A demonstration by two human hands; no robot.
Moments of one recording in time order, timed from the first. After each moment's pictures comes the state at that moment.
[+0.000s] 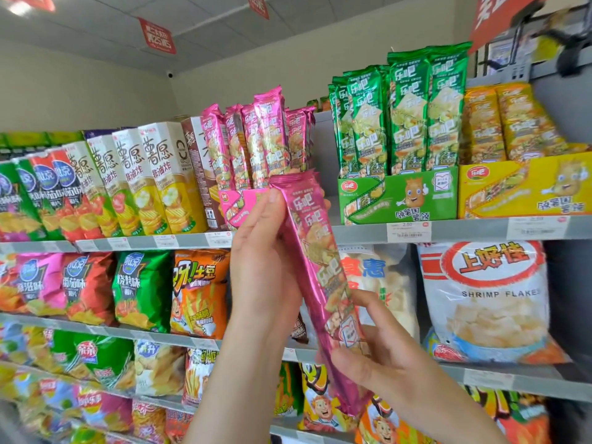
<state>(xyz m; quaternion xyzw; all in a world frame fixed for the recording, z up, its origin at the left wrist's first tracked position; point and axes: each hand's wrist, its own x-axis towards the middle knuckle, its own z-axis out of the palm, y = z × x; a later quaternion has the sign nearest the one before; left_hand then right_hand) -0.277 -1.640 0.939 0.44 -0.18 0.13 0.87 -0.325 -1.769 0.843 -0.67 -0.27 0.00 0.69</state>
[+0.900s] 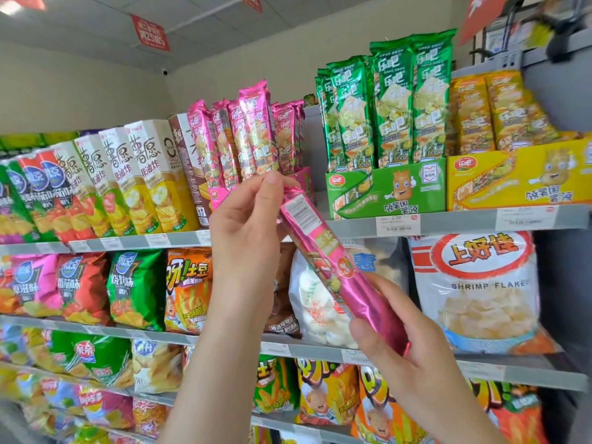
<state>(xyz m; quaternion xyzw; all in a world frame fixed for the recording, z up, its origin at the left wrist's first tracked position) -0.275 -1.637 0.947 0.61 -0.24 0.27 0.70 -0.326 -1.783 0.829 -0.73 -0.20 -0.29 0.58</state>
